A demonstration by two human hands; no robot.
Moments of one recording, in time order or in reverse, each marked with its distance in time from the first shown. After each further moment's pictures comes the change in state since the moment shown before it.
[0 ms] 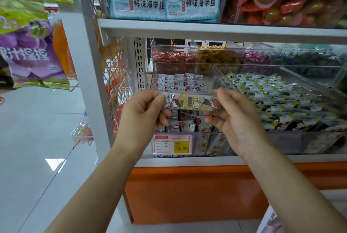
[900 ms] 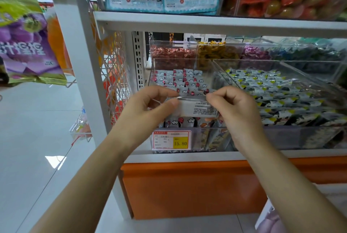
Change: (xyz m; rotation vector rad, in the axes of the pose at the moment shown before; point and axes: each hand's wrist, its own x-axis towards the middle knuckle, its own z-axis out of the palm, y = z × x) left_hand 0.001 0.006 -0.008 0.161 -0.179 -0.022; right_hand -0.003 0.000 0.002 -0.555 -0.022 -0.356
